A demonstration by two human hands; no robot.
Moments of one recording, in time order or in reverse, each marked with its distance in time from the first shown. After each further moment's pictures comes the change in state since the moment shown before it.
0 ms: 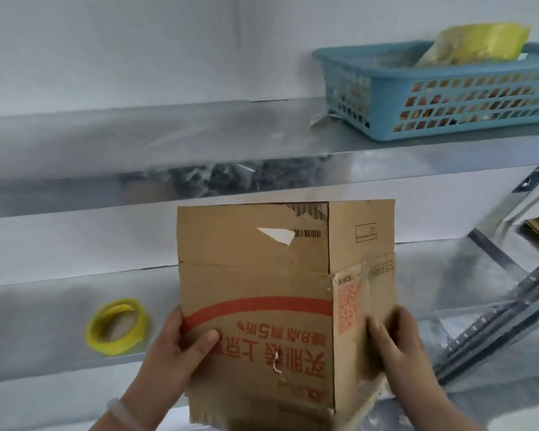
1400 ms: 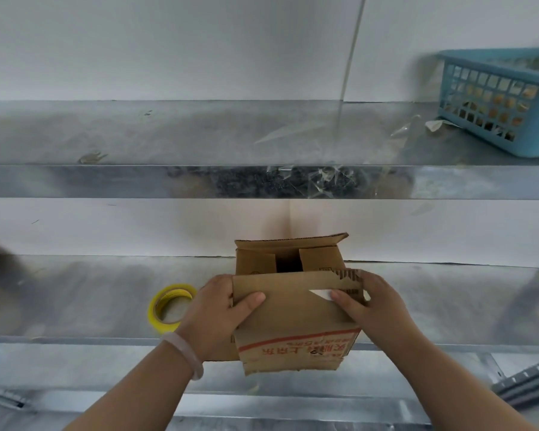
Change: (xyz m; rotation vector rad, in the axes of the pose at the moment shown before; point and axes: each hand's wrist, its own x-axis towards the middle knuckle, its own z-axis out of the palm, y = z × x) left_hand 0.061 -0.007 -0.060 0.570 0.050 0.200; right_hand 0.042 -0.069 0.115 -0.344 -0.317 -0.336
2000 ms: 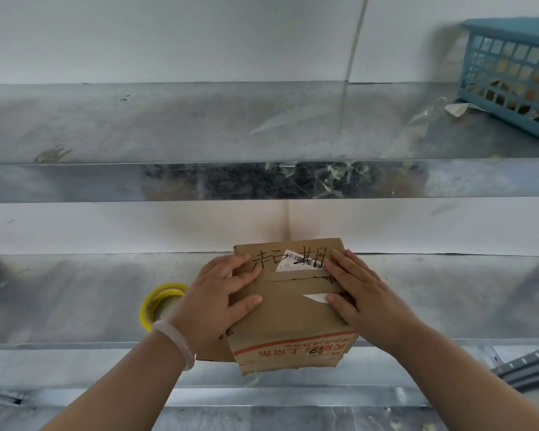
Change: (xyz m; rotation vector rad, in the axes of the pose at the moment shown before) left_hand 0.031 -0.033 -0.002 0.330 -0.125 0.284; right_hand 0.023 0.000 0.000 -0.546 -0.275 -0.165
